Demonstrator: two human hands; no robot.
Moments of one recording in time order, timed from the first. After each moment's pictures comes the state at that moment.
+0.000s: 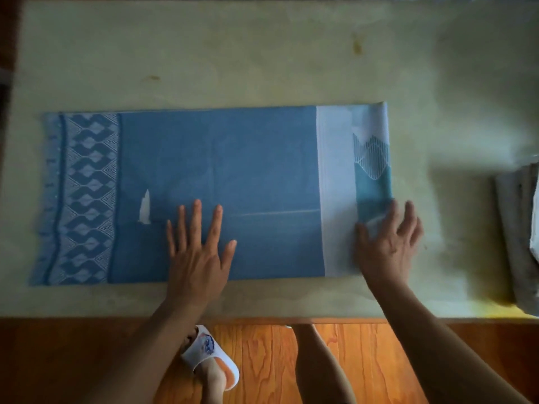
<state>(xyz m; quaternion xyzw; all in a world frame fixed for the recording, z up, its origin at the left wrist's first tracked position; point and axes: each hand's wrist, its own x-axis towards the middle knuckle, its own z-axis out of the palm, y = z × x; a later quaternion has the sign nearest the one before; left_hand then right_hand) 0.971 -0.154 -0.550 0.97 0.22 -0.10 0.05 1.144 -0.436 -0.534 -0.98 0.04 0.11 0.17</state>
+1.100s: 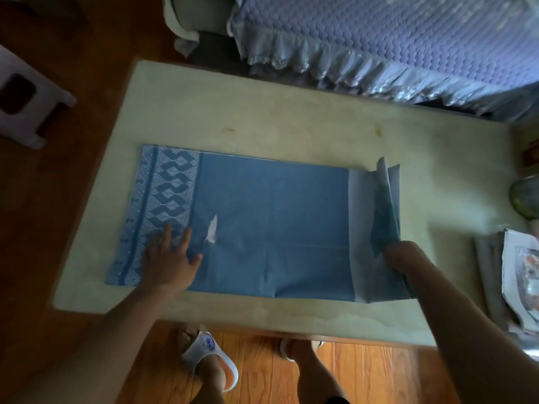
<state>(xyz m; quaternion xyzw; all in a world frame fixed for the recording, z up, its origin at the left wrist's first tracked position) 0.916 0.013 -0.509 0.89 0.36 -0.25 0.14 1.190 -0.359 -0.421 -0.91 0.17 0.35 0.12</state>
